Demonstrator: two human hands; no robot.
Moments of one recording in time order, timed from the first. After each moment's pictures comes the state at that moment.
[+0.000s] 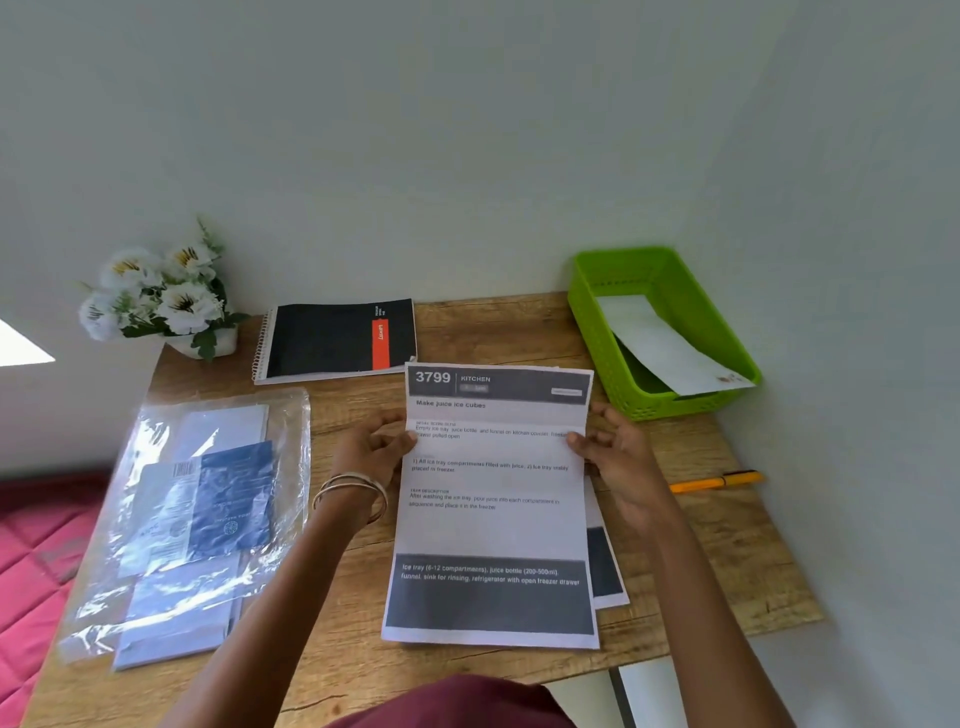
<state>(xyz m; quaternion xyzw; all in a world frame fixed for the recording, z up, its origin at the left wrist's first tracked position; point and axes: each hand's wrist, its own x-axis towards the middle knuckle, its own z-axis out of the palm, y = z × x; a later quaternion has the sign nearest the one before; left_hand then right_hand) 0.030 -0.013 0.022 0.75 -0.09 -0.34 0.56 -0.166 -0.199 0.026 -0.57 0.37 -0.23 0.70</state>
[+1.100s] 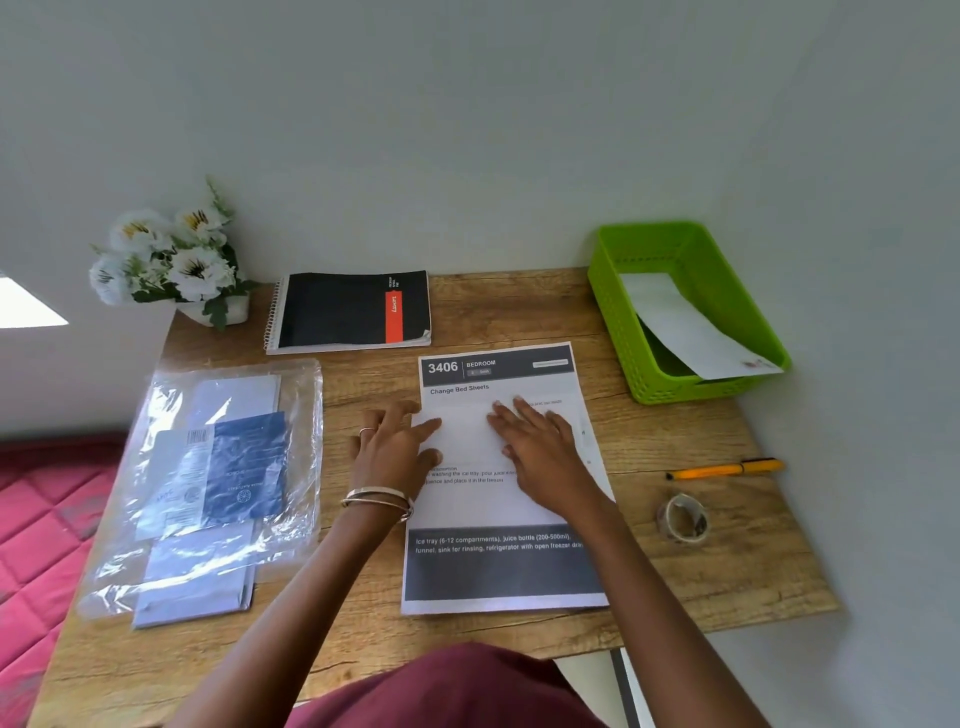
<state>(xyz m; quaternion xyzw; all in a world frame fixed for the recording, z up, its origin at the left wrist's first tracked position) 0.015 -0.005 -0.004 0.92 -0.35 -0.14 0.14 -0.114 -0.156 -0.016 -0.97 0.19 0.03 0.16</state>
